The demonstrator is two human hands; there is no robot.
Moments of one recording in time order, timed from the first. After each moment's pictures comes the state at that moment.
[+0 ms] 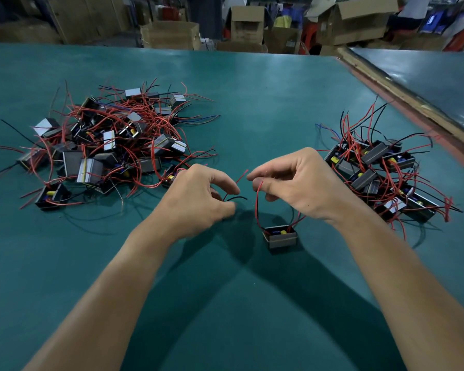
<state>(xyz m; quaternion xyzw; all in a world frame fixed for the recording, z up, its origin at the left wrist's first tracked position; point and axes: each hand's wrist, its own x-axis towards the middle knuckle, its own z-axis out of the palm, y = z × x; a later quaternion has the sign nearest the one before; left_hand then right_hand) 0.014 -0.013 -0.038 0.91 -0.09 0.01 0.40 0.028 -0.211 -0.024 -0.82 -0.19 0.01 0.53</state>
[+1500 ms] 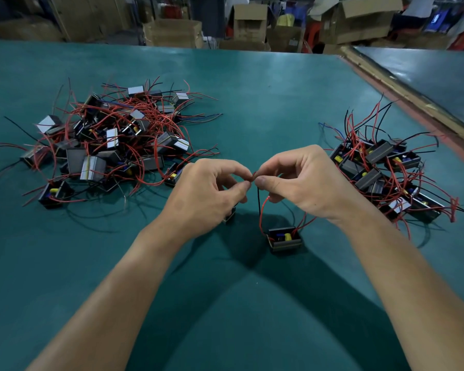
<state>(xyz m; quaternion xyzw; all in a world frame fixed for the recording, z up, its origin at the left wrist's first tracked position) 0.013 -0.022 -0.042 0.85 -0.15 0.08 0.50 0.027 -0.211 -0.021 -0.81 -0.20 0.02 0.55</state>
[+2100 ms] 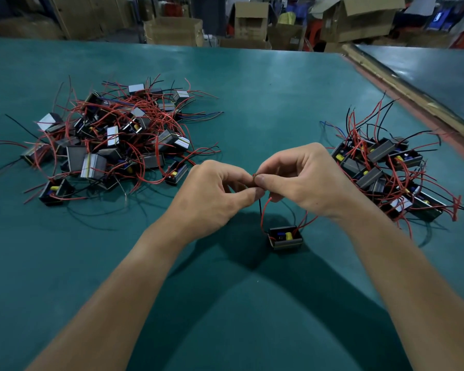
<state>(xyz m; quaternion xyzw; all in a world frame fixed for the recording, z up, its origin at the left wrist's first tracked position) 0.013 -0.025 -0.046 0.83 -0.19 0.04 0.52 0.025 -0.209 -0.021 -0.80 -0.21 0.01 0.56</state>
